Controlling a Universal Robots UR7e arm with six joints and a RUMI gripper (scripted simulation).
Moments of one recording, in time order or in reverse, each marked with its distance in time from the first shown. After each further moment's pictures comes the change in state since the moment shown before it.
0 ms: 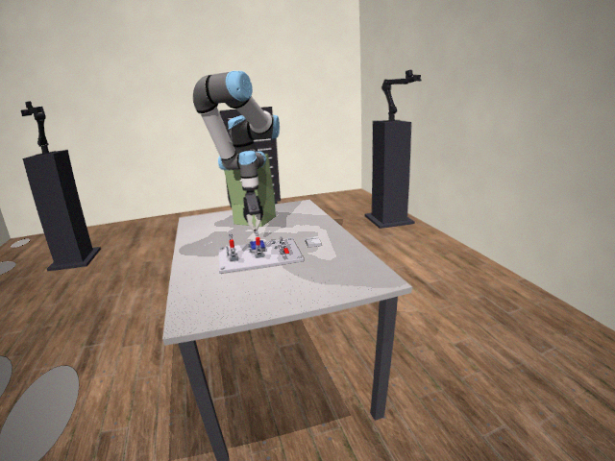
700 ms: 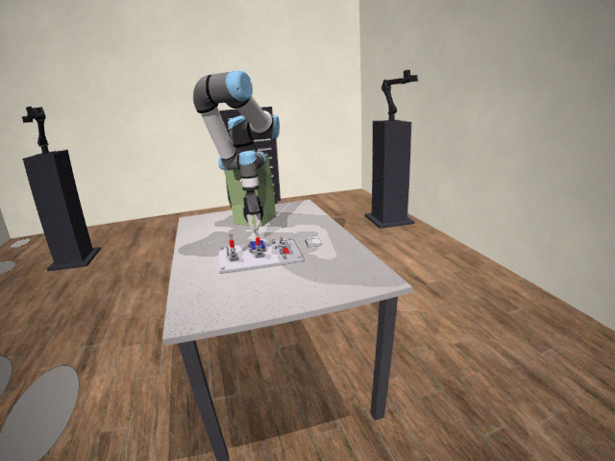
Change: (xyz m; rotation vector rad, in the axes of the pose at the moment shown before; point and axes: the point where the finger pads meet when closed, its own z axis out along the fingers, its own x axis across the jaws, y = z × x) arm 0.000 -0.001 0.000 0.000 0.000 0.000
